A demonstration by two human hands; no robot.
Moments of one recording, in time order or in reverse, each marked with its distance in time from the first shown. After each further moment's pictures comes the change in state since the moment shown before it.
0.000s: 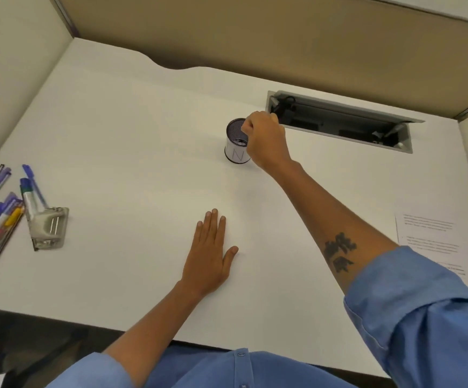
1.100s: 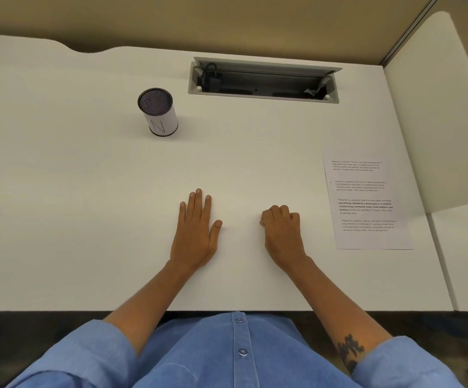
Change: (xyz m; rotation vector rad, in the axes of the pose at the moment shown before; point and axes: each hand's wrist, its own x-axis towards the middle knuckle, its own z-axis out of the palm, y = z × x) left_hand 0.004 0.122 0.065 0.063 0.002 0.063; right_hand -0.330 0.220 -0.011 -0.436 -0.014 0.058
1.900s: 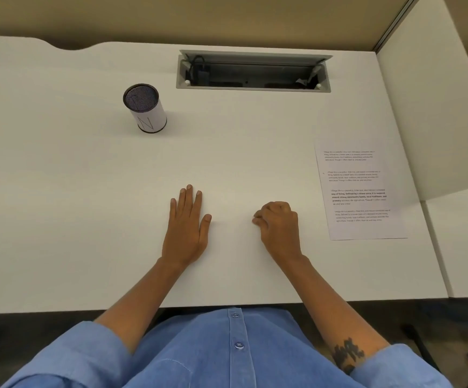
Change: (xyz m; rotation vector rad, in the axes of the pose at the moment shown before) left_hand 0.001 -0.002 -0.002 -0.087 0.017 -0.006; right_hand -0.006 0.004 -0.011 0.370 0.062 0.140
